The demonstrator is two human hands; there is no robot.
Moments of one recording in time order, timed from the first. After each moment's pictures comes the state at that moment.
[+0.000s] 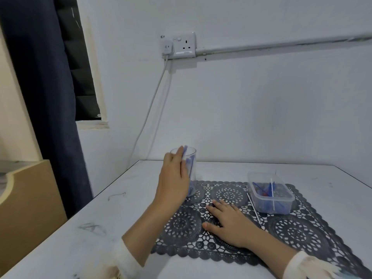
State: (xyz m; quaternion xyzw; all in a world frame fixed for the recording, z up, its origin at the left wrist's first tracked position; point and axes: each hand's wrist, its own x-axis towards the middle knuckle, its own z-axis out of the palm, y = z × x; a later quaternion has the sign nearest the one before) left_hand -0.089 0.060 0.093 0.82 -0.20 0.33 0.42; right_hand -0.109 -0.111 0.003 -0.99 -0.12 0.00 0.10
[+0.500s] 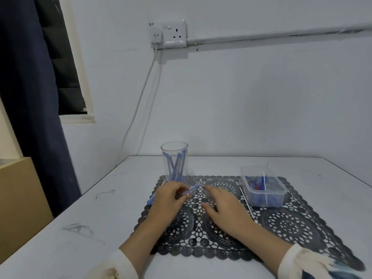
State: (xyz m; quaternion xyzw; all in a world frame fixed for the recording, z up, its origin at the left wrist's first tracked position) left_hand -0.061 0.066 0.021 0.86 -0.25 0.23 0.37; right_hand -0.104 -0.110 0.006 -0.96 -0.10 -0.22 0.17
